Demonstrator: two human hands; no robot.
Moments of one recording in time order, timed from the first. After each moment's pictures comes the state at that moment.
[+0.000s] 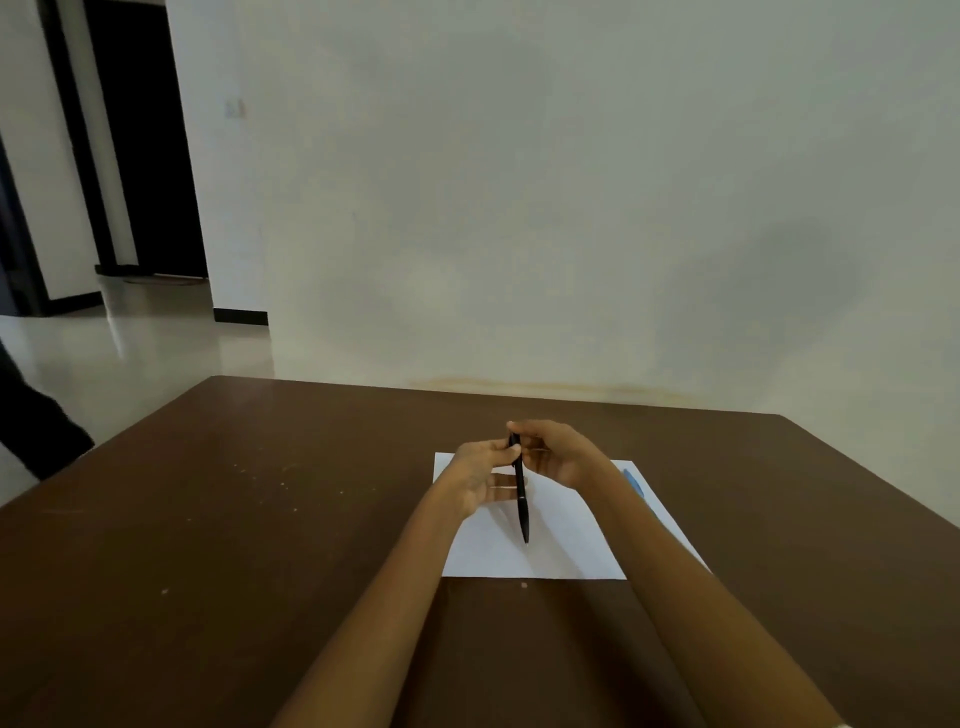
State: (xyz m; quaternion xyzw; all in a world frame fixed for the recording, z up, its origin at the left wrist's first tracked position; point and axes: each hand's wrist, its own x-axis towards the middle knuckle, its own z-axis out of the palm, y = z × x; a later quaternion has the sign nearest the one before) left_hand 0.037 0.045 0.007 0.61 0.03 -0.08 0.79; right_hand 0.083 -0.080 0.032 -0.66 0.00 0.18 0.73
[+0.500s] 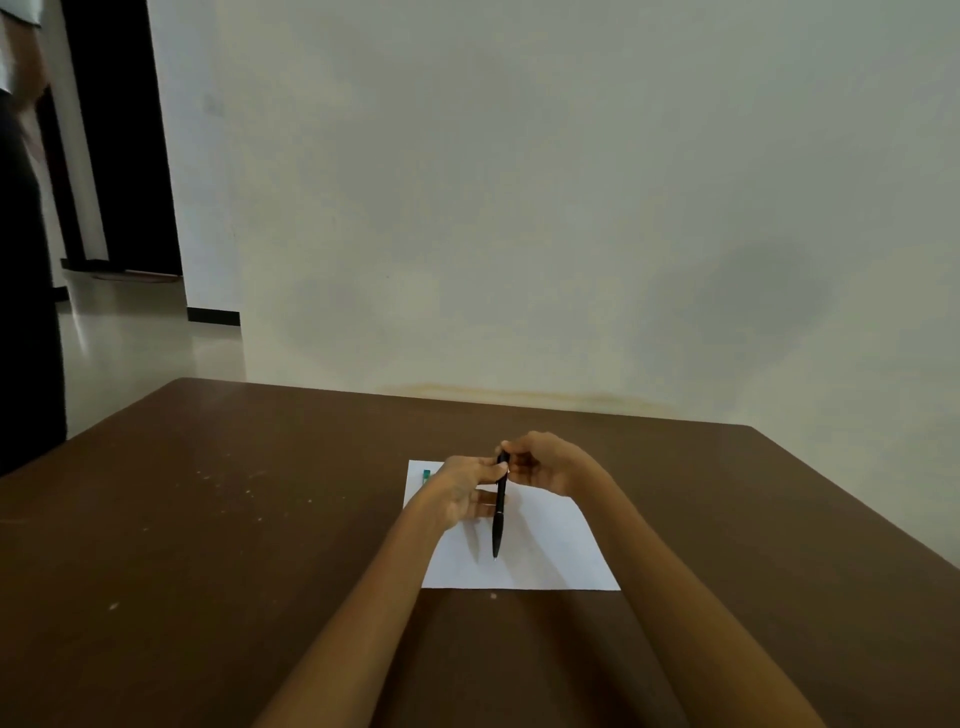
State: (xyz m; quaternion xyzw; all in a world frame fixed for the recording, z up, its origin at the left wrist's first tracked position) left_hand 0.041 0.031 0.010 0.64 0.06 -0.11 0.76; right_hand 0.095 -0.099 0.036 -0.72 -0.01 0.21 0.66
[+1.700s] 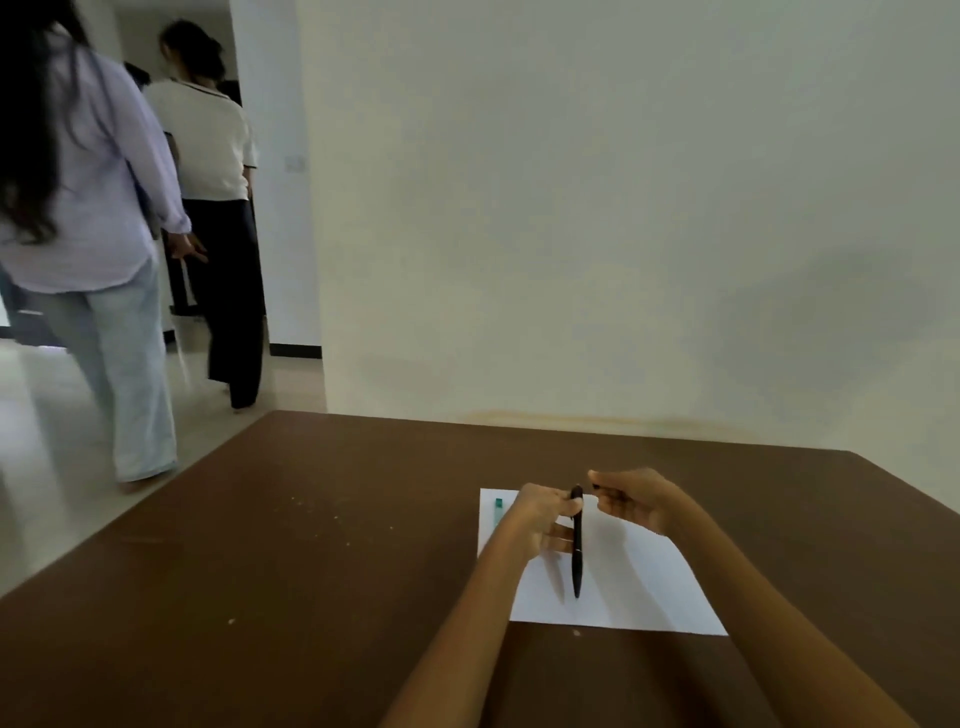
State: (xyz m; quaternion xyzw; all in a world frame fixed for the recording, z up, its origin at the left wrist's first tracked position) left_hand 0.036 0.027 0.018 0.68 0.10 -0.10 0.72; right_hand 0.098 -0.118 0.026 -0.72 0.04 0.13 0.68
